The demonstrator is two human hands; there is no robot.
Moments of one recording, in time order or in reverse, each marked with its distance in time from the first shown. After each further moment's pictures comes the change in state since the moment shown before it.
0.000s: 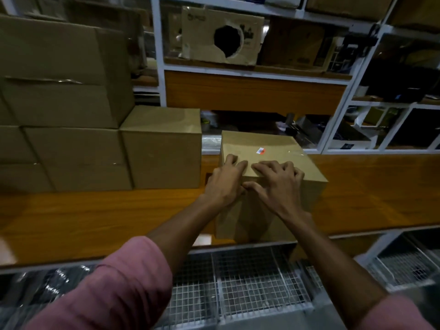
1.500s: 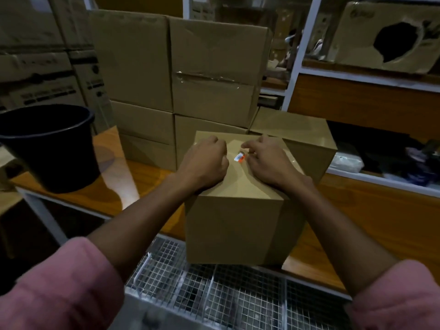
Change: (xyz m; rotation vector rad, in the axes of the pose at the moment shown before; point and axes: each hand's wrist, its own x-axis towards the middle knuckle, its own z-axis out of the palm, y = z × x) left_hand -0.126 -0.227 -0.186 0.306 0.230 -0.421; right_hand 0.121 -0.312 0.059 0.397 -0.378 -0.381
